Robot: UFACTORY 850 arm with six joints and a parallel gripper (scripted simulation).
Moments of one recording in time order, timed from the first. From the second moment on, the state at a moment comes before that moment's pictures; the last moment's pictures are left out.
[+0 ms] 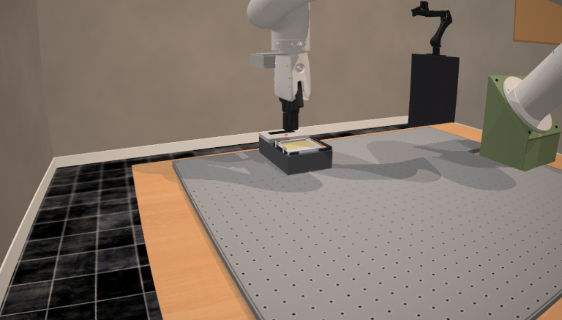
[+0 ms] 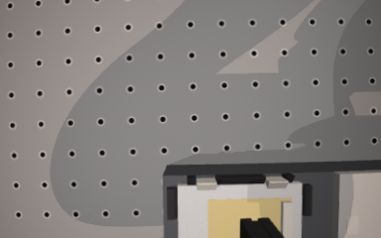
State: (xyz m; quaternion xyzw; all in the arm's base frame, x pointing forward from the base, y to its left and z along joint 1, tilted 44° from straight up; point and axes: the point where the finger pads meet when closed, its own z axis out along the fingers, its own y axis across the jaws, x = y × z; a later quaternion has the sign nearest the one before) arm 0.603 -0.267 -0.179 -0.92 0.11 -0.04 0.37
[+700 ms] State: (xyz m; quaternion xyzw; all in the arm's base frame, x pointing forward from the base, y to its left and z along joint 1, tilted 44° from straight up) arm 0.598 -0.251 -0.129 -0.92 0.10 -0.04 0.37
